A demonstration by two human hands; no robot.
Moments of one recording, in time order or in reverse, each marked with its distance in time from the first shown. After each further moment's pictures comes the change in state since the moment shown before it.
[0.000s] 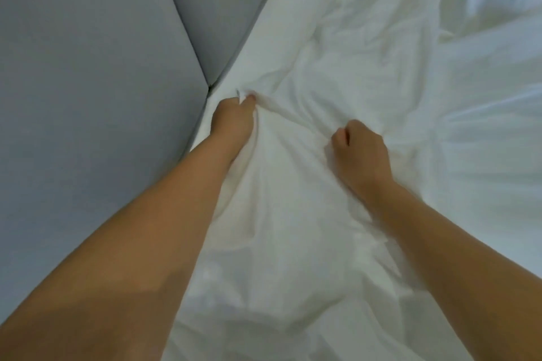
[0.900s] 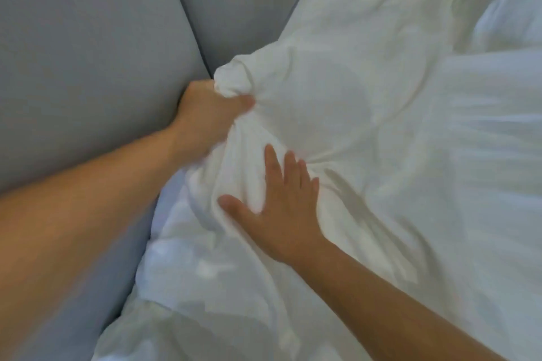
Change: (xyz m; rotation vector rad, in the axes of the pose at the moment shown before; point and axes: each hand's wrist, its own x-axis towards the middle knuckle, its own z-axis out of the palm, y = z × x) left_hand -0.016 0.060 -0.073 -0.086 0.007 0.264; right_hand -0.068 -0.094 0.027 0.103 -0.209 -0.217
